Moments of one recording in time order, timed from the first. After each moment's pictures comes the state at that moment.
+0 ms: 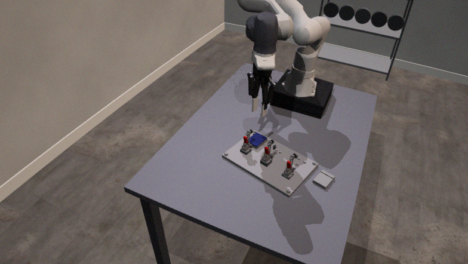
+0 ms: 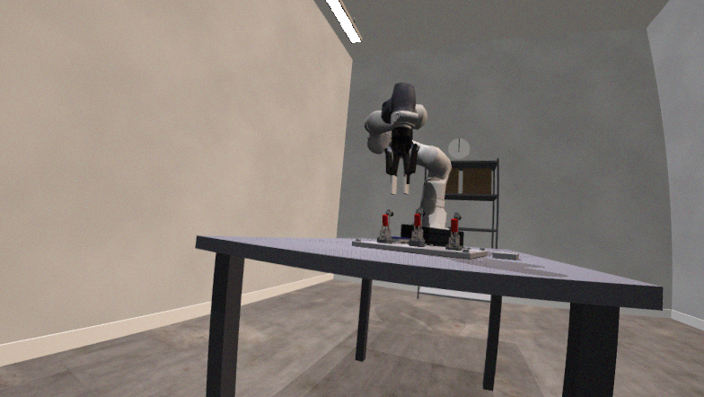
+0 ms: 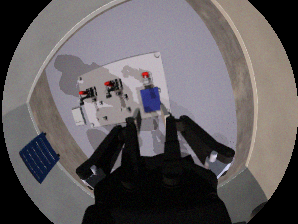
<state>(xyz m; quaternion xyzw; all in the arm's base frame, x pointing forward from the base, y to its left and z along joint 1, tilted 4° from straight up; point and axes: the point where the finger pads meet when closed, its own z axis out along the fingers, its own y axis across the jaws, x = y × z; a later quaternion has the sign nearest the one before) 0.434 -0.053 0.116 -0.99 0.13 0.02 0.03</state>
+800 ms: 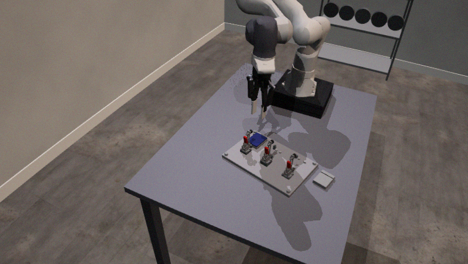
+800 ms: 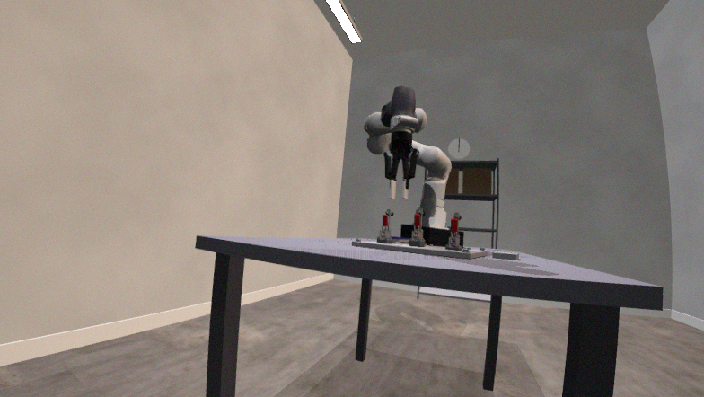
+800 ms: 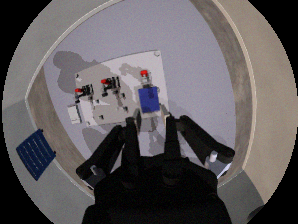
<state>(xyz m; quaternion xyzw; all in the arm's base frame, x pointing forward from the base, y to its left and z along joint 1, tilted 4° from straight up) 0.430 -0.055 0.100 -0.99 0.11 0.02 0.03</state>
